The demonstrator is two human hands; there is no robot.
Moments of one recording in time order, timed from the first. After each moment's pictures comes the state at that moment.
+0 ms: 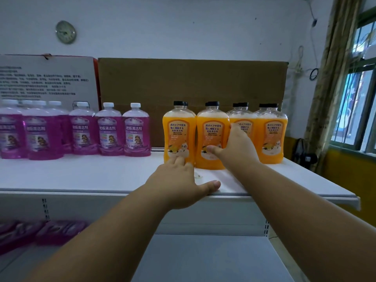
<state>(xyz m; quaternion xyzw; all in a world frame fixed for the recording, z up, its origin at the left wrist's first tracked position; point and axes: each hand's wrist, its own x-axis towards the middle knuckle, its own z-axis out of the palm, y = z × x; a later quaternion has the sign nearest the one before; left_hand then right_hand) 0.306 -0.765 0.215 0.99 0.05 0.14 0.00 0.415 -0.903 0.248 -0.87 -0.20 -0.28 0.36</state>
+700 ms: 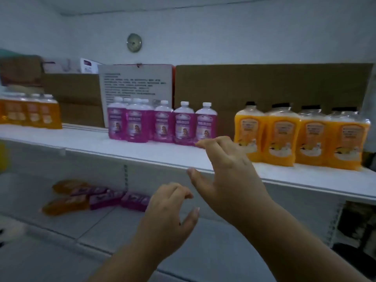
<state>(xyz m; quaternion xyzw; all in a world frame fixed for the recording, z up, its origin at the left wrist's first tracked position) 0.122 -0.685 0.119 0.87 0.03 0.48 0.11 0.188 -0.828 0.221 -0.74 -0.50 -0.34 0.30</state>
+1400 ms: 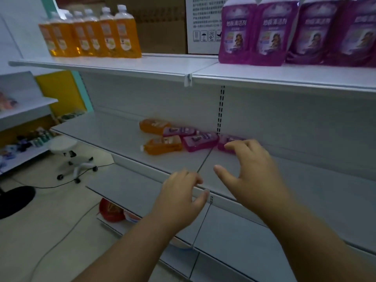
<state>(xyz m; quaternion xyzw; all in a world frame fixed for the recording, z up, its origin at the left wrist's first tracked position) -0.059 -0.398 -0.013 0.93 0.22 0.25 0.17 0.072 -0.529 0.059 -0.82 -0.48 -0.10 0.30</state>
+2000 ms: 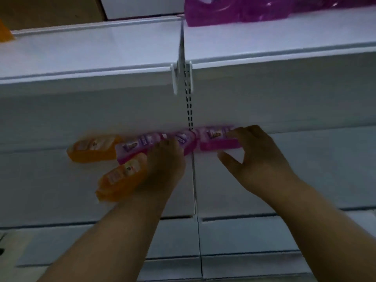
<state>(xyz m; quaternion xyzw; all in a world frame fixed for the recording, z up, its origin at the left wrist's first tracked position) 0.140 -0.195 -0.046 0.96 0.21 0.17 0.03 0.147 -0.414 0.020 -0.92 -0.26 -0.09 0.29</state>
